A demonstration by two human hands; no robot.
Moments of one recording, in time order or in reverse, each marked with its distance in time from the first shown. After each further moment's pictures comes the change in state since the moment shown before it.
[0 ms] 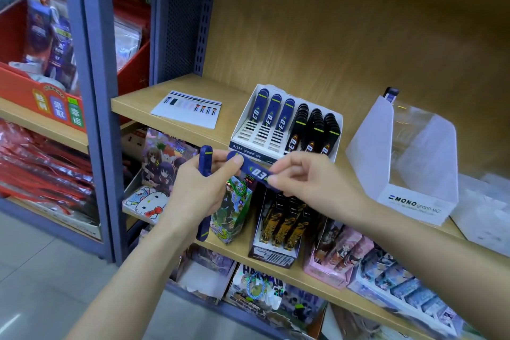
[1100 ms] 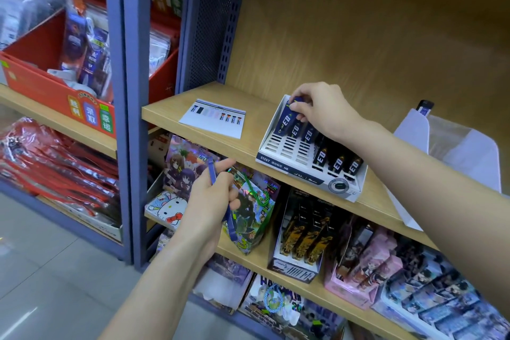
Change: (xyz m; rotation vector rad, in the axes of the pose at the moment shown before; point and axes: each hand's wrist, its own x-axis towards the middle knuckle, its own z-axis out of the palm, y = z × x) left_hand 0.012 -0.008 -0.015 -0.186 0.203 -0.179; right_hand 0.121 -0.038 -0.031 -0.508 0.256 -0.204
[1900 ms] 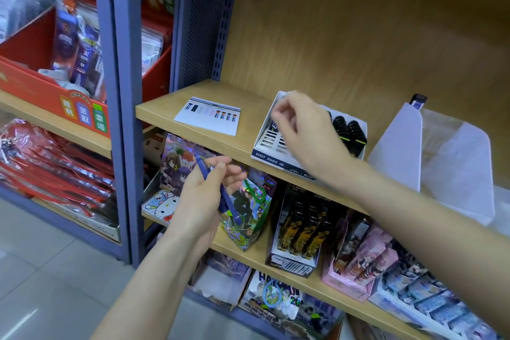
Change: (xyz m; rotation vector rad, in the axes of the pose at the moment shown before) left_hand -0.001 0.003 -0.001 -0.151 -0.046 0.065; right_hand -0.055 -0.022 0.025 0.052 0.199 -0.158
